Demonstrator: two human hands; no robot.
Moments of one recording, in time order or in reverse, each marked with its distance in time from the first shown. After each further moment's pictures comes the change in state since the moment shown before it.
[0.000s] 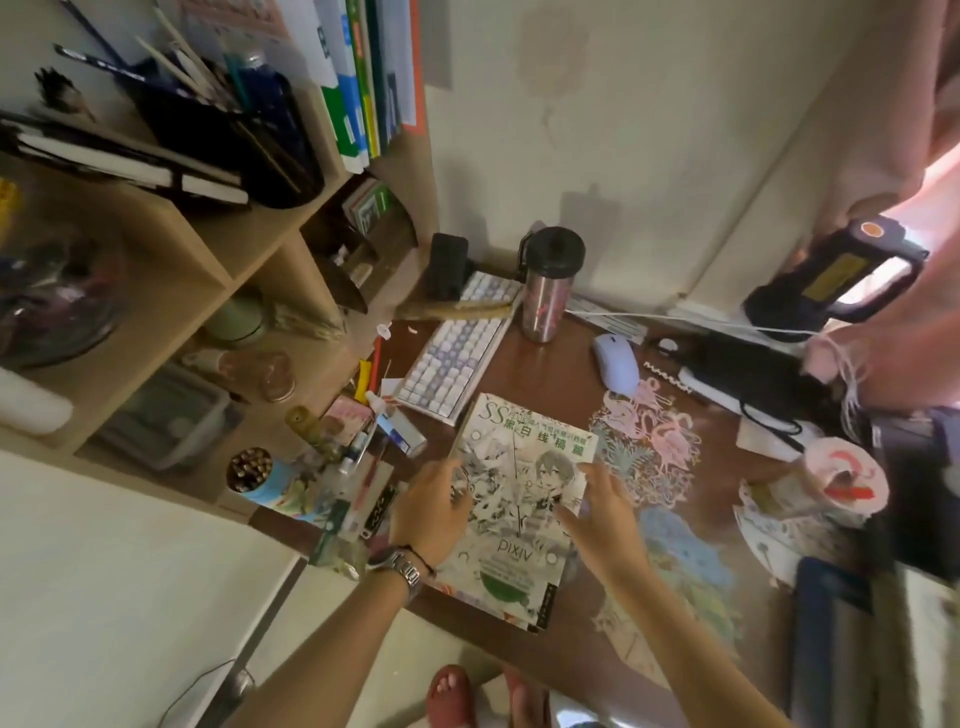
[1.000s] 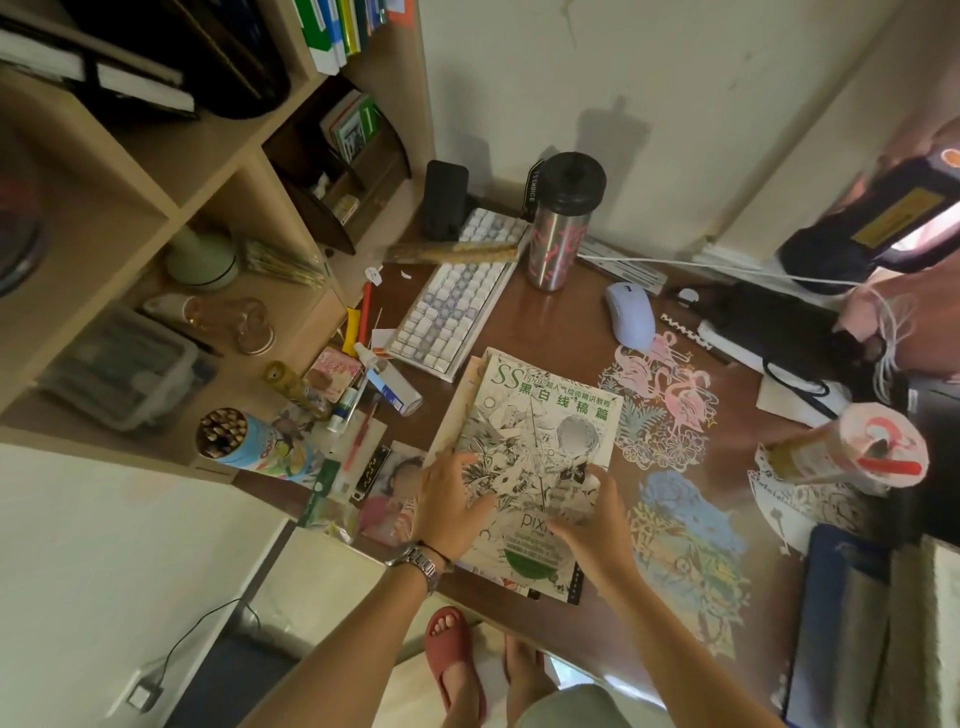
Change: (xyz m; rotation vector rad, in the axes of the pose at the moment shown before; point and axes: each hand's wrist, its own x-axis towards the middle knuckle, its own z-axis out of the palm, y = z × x) left_hand -0.003 -0.021 0.065 -0.223 -0.070 -0.094; right_hand 0.004 0.054 0.061 0.250 -0.027 0.310
